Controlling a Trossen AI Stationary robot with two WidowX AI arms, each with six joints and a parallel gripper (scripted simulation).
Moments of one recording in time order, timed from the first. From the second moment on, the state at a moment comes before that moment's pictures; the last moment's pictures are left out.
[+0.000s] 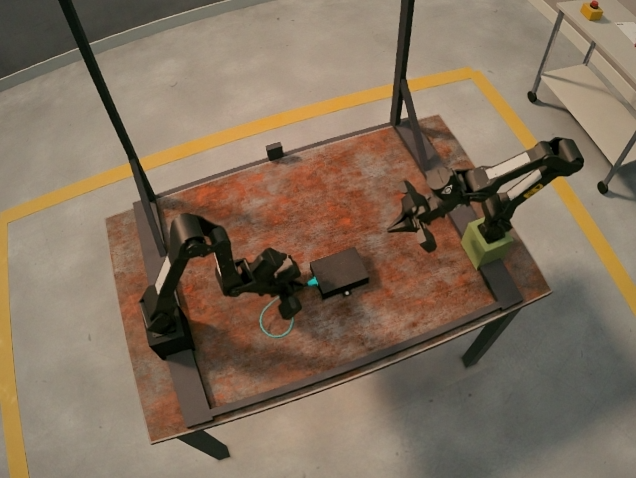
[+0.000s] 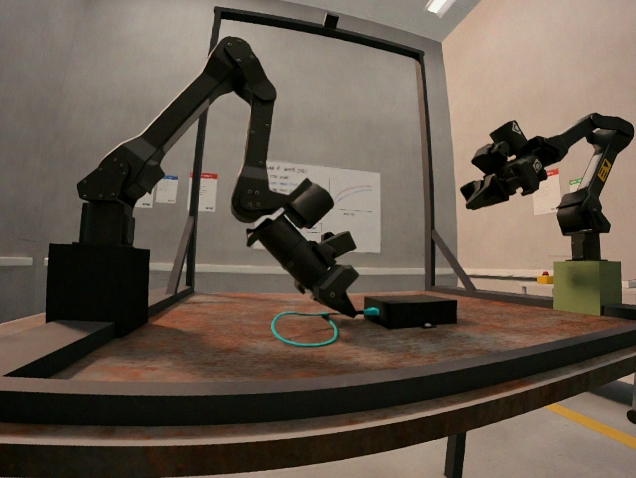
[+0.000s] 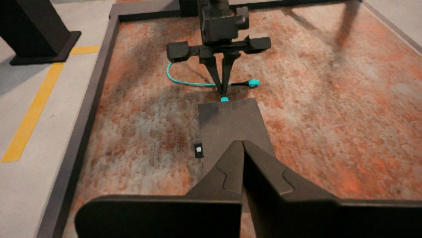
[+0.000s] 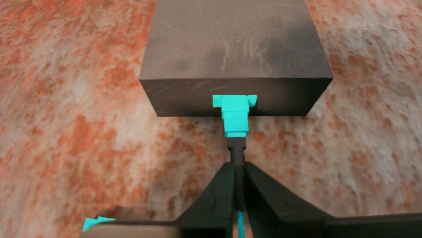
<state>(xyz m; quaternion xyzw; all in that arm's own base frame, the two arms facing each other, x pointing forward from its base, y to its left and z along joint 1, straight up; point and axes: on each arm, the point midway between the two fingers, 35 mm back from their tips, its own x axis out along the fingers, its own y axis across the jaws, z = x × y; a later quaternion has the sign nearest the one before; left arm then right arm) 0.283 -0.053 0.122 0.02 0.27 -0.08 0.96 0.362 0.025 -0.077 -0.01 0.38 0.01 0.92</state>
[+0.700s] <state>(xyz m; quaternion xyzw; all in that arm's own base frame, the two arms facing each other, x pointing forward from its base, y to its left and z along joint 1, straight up) 0.283 -0.053 0.122 0.02 0.27 -0.08 0.96 0.363 0.025 -0.076 -0.01 0.39 0.01 0.92</state>
